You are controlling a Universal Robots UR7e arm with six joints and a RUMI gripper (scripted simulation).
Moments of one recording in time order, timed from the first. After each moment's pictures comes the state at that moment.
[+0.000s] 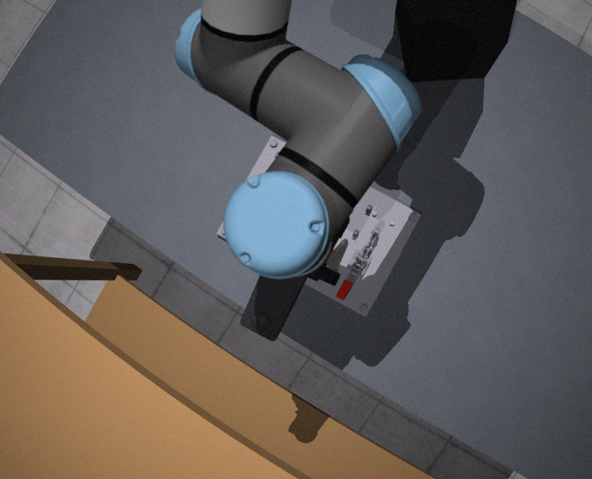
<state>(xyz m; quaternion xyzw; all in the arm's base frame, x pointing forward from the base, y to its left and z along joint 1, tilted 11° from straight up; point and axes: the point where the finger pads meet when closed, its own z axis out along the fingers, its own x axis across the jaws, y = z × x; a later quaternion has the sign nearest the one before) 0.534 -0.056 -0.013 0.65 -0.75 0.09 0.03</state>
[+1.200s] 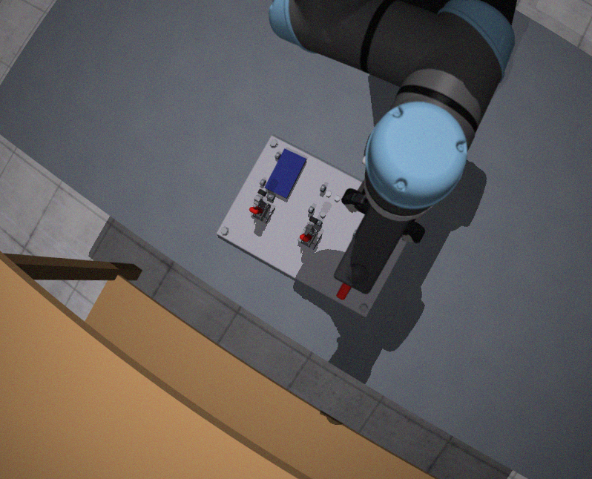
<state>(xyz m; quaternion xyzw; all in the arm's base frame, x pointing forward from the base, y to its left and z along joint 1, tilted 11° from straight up) 0.449 0.021 -0.045 0.65 -0.75 0.09 0.03</state>
